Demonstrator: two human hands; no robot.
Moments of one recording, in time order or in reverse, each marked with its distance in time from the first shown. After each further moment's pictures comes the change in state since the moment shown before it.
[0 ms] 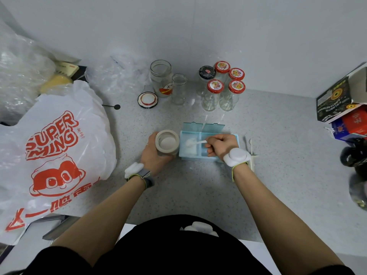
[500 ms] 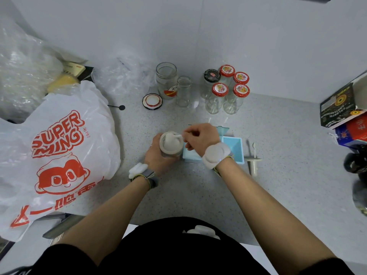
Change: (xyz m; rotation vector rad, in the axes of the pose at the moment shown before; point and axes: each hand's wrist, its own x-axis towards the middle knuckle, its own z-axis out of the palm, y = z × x) left_hand -0.001 0.003 -0.002 0.002 0.021 -0.044; right_hand -0.034 -0.039 0.052 -0.467 -0.131 -0.458
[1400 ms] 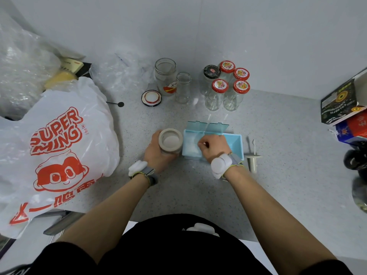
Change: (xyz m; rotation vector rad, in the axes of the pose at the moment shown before) left_hand 0.001 -0.001 0.002 -0.015 -0.003 0.012; right_hand 0.002 0.063 -0.011 -0.519 -0.080 -0.004
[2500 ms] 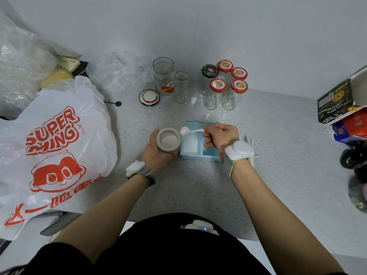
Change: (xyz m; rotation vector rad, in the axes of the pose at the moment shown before) left_hand 0.002 -0.008 0.002 0.023 -0.007 -0.018; right_hand -0.010 -0.031 -0.040 1.124 0.165 0.406
